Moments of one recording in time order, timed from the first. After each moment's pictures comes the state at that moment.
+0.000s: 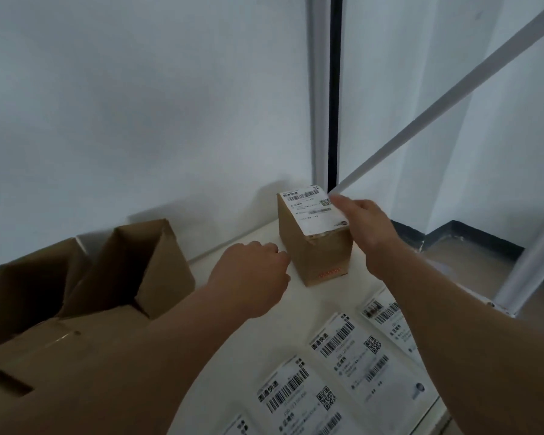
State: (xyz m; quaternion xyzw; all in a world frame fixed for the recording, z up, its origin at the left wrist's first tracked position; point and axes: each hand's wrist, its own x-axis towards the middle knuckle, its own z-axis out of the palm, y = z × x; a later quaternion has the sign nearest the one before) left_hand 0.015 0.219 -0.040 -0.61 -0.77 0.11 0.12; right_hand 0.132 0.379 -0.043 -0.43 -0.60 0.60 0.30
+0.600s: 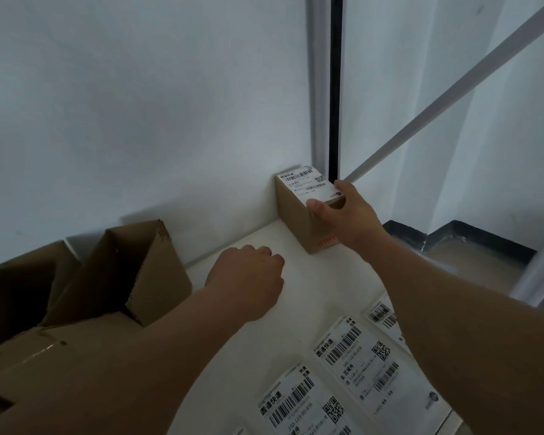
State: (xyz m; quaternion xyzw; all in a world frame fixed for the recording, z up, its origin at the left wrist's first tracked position) left_hand 0.002 0.226 -0.054 -0.59 -0.79 0.12 0.12; right_hand 0.097 0.414 -0.070 -0.37 -0.76 0.44 0.31
